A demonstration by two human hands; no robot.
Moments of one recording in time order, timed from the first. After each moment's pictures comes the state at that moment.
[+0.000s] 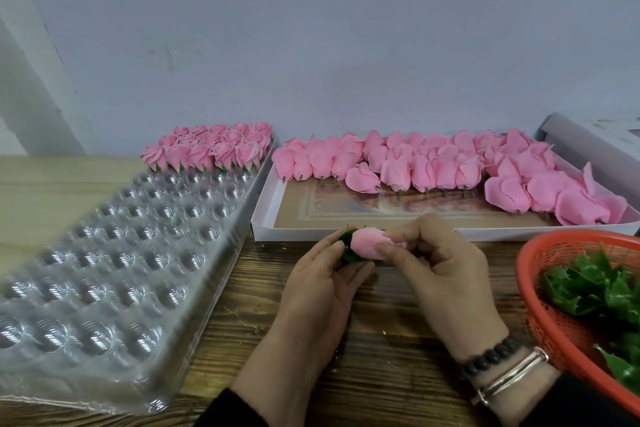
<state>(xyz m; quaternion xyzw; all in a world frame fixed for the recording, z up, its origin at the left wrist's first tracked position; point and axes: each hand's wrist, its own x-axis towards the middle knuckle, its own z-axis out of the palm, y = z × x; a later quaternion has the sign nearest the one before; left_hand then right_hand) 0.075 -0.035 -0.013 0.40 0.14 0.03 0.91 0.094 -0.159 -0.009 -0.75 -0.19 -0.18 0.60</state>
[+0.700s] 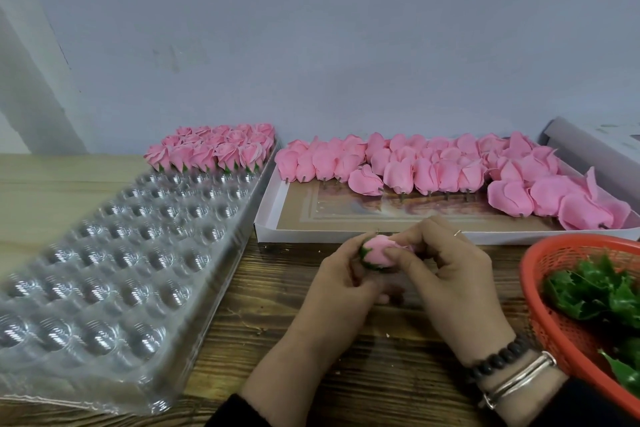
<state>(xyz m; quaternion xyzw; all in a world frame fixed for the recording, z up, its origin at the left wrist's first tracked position) 0.065 -0.039 -0.014 0.67 -0.04 0.01 0.74 0.096 -0.163 -0.010 -0.79 -0.22 -0.22 0.53</state>
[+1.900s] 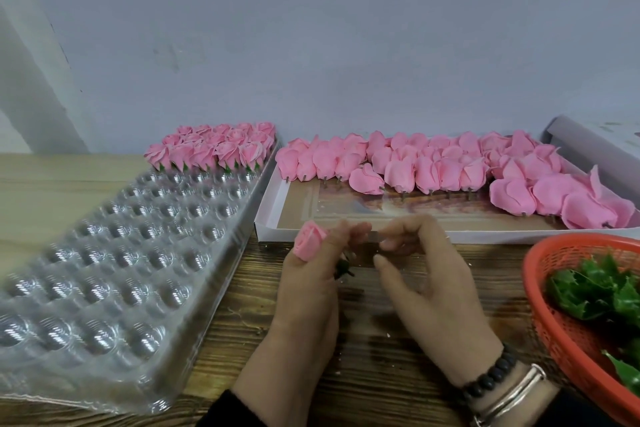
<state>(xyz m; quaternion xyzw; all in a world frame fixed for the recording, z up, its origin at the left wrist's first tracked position) 0.064 -0.039 0.002 0.48 0.06 0.13 0.86 0.082 -0.150 -0.007 -0.77 -0.27 -0.22 0.53</state>
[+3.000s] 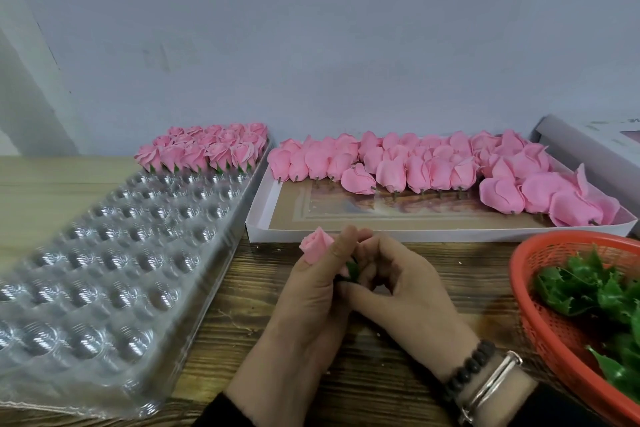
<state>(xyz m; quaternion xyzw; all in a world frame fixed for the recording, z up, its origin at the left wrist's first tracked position) 0.065 -0.040 -0.004 0.41 0.05 -0.02 0.91 0.080 -0.146 -0.006 -0.74 -0.22 0.03 0.63</state>
